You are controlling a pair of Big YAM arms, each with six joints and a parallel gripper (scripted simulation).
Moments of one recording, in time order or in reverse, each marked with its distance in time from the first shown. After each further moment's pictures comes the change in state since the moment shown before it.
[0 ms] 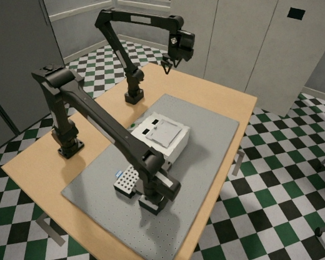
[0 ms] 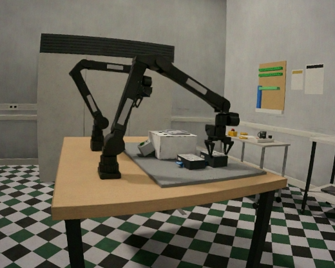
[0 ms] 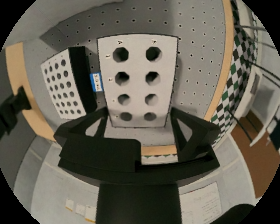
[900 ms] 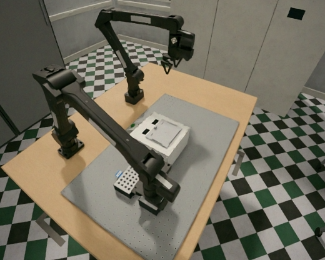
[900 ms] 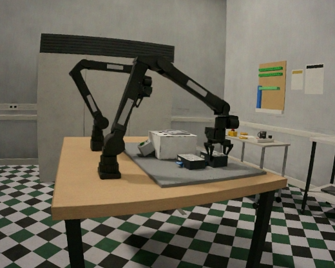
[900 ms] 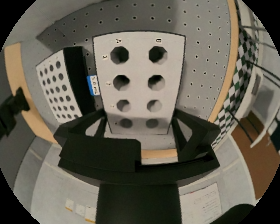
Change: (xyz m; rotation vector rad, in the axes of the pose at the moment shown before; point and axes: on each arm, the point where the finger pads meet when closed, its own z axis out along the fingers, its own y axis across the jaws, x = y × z) left arm -0.001 0.000 -0.001 -0.001 -0.003 0.000; right arm 0.000 0.002 0.014 -0.005 0.000 0.000
